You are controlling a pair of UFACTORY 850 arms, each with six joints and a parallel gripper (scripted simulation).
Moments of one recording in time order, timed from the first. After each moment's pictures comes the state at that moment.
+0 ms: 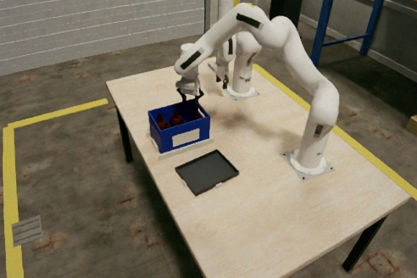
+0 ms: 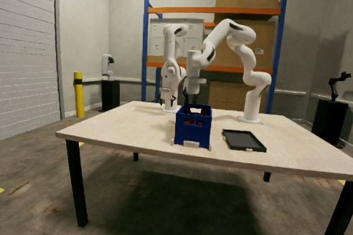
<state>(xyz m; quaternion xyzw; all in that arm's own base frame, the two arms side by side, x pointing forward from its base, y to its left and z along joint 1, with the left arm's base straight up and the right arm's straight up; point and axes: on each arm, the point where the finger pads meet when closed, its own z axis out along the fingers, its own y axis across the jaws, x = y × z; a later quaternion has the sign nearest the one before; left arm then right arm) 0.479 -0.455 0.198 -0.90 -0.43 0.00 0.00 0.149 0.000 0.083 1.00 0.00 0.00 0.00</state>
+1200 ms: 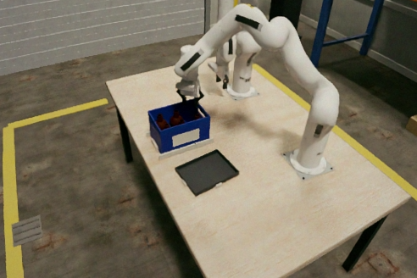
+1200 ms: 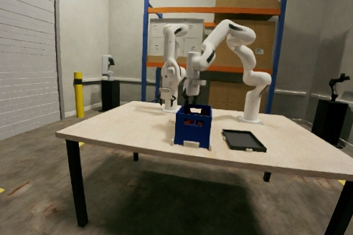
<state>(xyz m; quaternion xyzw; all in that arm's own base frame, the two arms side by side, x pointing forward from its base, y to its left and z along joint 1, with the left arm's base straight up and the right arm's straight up) 0.479 -0.455 0.189 -0.90 -0.43 0.00 0.00 0.149 0.000 0.083 1.00 0.00 0.00 0.00</state>
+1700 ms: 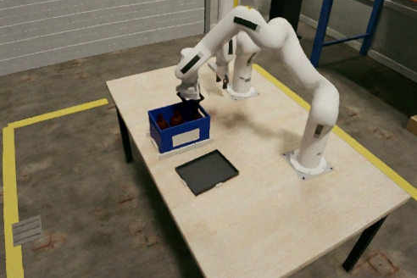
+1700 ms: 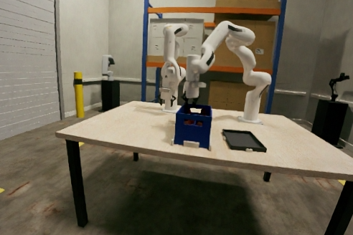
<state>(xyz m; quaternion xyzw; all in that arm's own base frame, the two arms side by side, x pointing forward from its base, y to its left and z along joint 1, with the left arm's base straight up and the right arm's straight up) 0.479 -0.455 0.174 -0.90 -0.43 0.00 0.00 0.149 0.000 0.083 1.00 0.00 0.00 0.00</state>
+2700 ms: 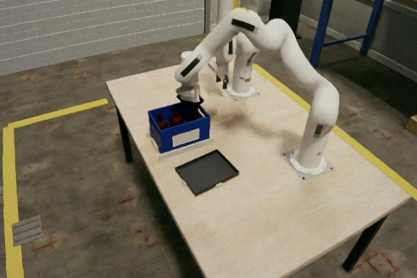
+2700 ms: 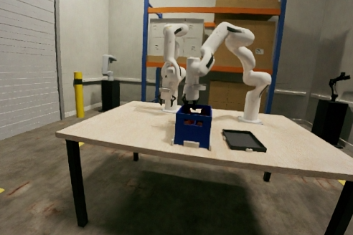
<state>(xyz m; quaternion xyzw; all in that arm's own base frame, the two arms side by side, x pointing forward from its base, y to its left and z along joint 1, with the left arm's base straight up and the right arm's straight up) 0.479 -0.454 0.158 -0.90 -0.43 0.00 0.00 0.149 0.000 0.083 1.00 0.00 0.00 0.00</state>
